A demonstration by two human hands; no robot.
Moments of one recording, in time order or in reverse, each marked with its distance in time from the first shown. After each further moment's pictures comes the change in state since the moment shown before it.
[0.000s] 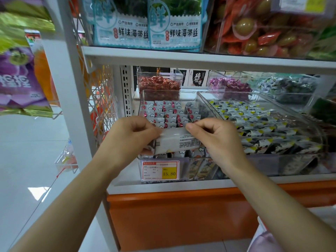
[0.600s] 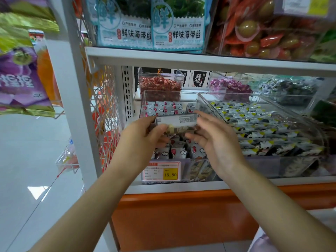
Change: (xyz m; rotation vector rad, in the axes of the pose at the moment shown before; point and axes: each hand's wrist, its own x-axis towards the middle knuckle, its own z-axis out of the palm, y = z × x) left_hand -0.002 -0.004 0.019 0.043 0.061 0.067; right_hand 0.004 0.009 0.010 0.714 0.125 0.361
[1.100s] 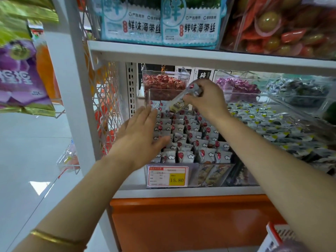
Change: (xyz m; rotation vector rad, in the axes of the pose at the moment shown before) left_hand 0.037 -0.039 -0.014 0.881 -0.148 0.160; right_hand 0.109 -0.010 0.025 -0.966 -0.036 -0.399
